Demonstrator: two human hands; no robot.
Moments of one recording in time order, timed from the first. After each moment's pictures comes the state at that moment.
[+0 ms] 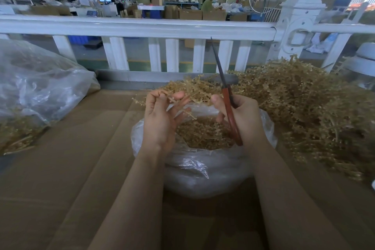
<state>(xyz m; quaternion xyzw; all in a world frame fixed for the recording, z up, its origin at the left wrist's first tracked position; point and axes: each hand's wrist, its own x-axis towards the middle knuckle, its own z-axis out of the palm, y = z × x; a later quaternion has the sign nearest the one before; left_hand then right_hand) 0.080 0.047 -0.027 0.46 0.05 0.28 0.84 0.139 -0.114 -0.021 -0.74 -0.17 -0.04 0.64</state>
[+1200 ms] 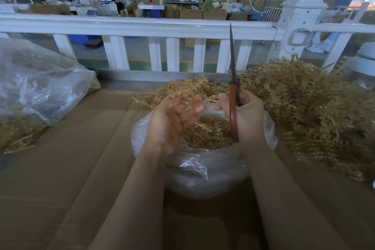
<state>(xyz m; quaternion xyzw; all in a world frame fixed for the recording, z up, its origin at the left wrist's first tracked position) 0.075 0.048 -0.026 0.44 -0.01 0.13 0.89 0.130 -0.104 -0.016 -0.68 -0.15 -0.11 0.71</state>
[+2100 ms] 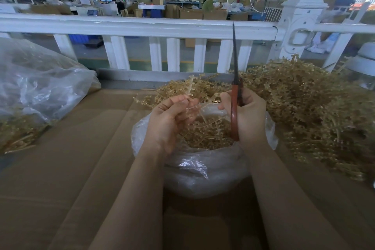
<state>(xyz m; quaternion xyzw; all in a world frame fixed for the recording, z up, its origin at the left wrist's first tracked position) 0.073 0.049 -0.029 0.49 0.04 0.17 0.85 0.134 -0.105 -0.019 -0.68 -0.15 -0.15 0.70</state>
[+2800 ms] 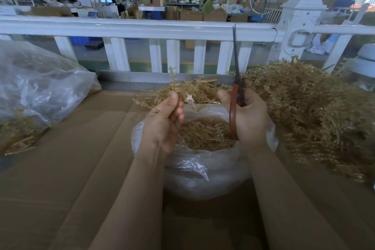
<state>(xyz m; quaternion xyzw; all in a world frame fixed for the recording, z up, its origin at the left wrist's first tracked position) 0.076 0.053 -0.029 0.41 0.07 0.18 0.89 0.134 -0.106 -0.022 -0.67 -0.19 -0.17 0.70</state>
